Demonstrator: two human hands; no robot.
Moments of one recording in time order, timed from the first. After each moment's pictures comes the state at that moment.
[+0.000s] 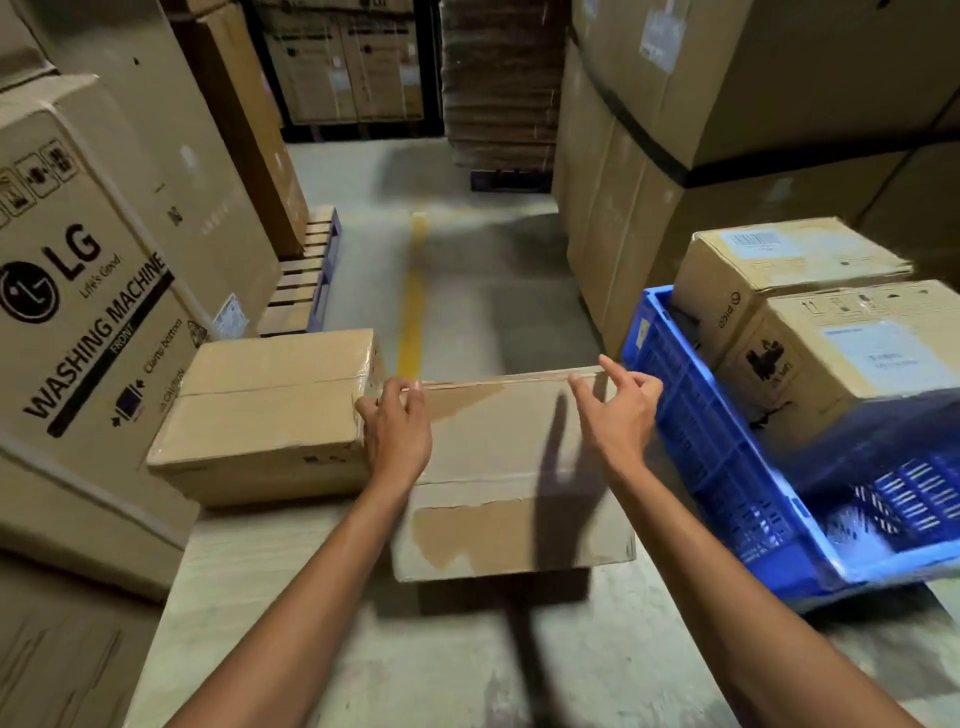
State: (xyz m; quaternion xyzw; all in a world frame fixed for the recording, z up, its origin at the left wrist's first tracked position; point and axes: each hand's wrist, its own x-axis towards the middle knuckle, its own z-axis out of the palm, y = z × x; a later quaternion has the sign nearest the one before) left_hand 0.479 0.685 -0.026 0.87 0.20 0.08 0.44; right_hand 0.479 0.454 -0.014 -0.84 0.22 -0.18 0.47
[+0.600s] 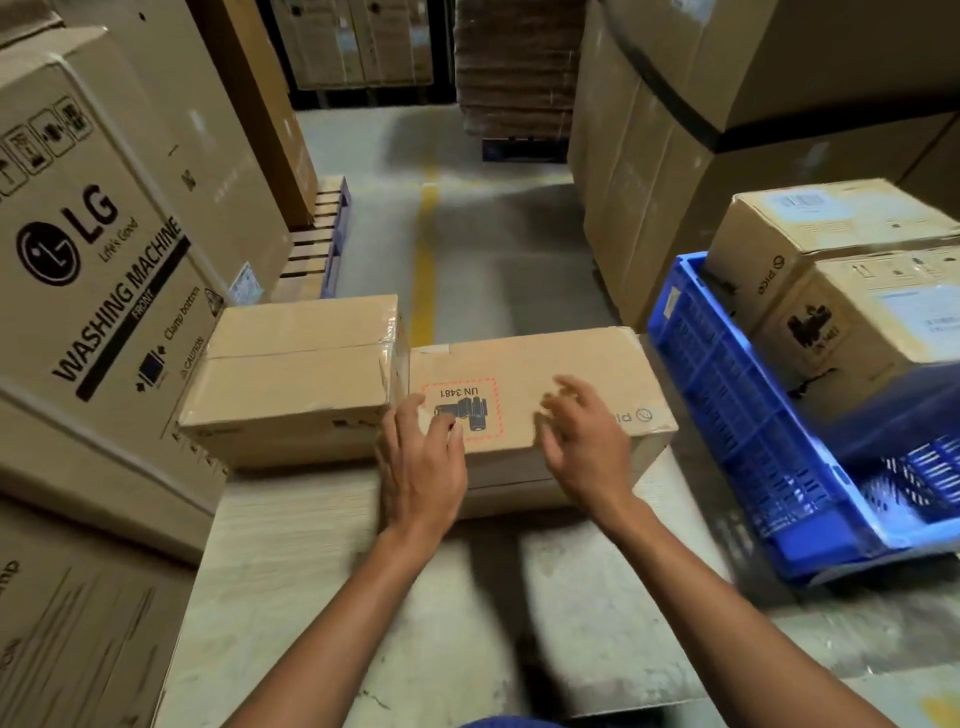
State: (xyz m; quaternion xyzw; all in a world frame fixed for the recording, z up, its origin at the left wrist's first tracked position) left_hand 0.402 0.709 -0.069 0.95 0.00 0.25 0.21; right_hand 0.423 0.514 -0.059 -0.91 -0.07 -0.24 0.32
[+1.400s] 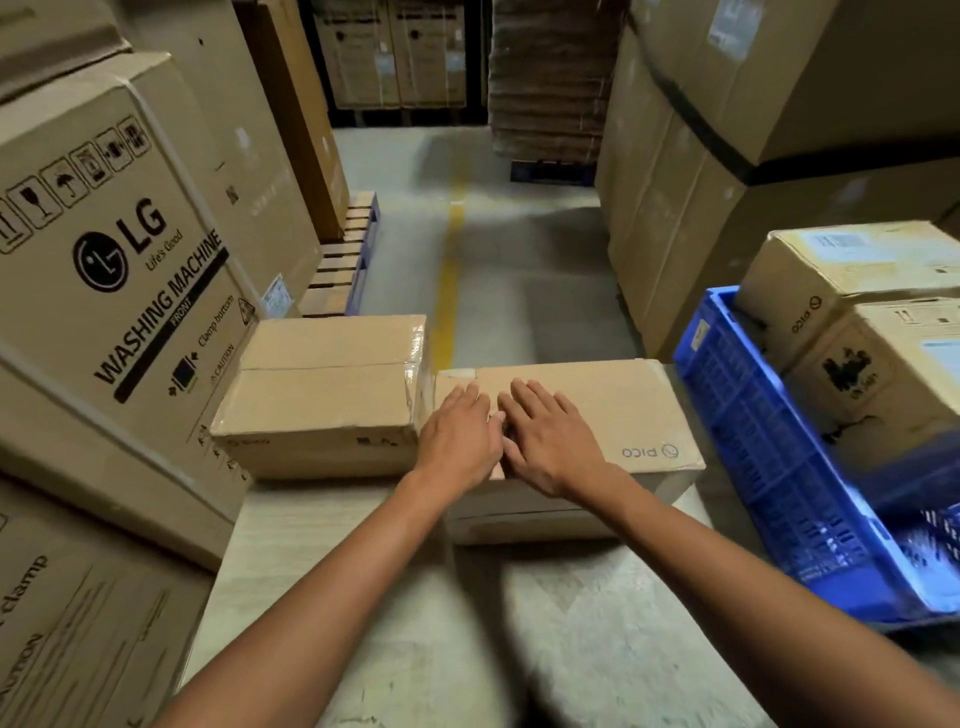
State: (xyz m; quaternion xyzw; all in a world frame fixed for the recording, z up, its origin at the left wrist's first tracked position) left_hand 0.469 0.705 -0.031 0.99 -0.05 -0.01 0.15; right_hand 0.477 0.556 -0.041 -0.97 -0.23 0.03 0.06
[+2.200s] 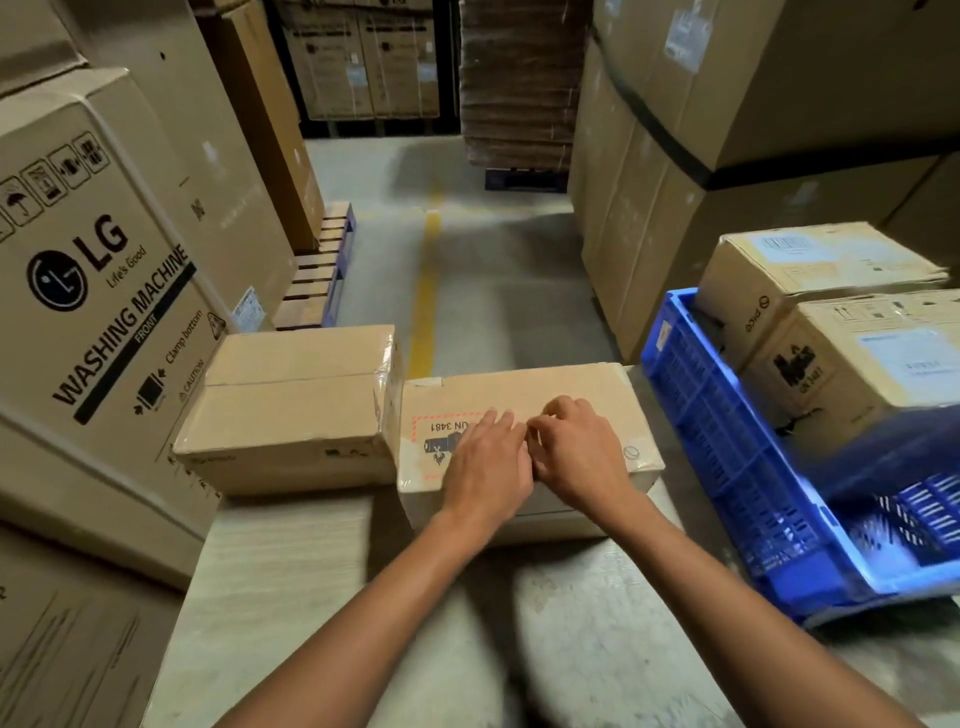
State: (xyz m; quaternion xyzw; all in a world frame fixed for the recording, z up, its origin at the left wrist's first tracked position) left_hand 0.441 0.638 -0.040 0.97 -0.13 0.08 0.20; right_hand 0.460 0.498 -0.034 -0.98 -0.12 -0.07 0.10
